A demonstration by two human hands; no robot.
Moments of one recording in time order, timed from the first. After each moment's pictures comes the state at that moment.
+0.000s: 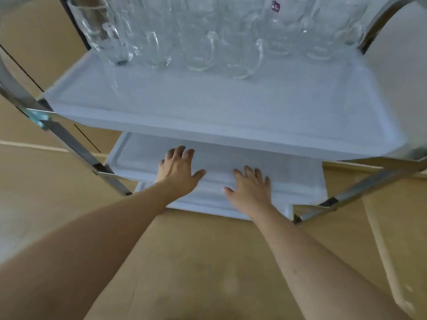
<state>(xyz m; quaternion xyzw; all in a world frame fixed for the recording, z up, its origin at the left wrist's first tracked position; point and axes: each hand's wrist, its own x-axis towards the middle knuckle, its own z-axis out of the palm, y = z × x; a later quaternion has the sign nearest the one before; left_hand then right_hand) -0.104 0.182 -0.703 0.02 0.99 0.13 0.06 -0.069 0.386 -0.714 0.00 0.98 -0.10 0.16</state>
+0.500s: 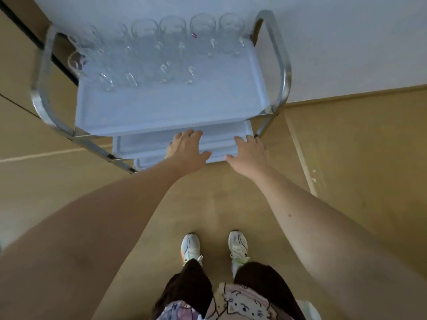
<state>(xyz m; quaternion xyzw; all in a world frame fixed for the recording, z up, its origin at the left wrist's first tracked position) 0.043 0.243 -0.408 0.17 0.95 0.16 0.19 0.107 0.427 -0.412 0.17 0.95 -0.14 0.20</state>
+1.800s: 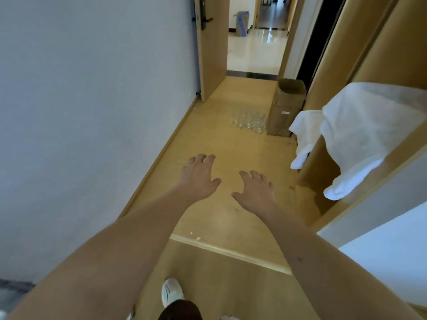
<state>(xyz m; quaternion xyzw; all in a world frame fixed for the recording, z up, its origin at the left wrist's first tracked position) 0.243 0.915 -0.269 0.71 0.69 0.07 0.11 0.426 0.918 -0.297 0.66 0.74 -0.17 0.01</state>
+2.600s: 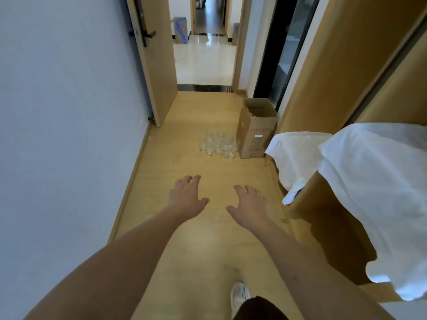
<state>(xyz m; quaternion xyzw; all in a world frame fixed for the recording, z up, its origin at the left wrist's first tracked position) 0.125 1.356 -0.303 0.76 0.62 0.04 0.19 0.316 1.304 -0.305 0.76 0.63 -0.17 -0.02</state>
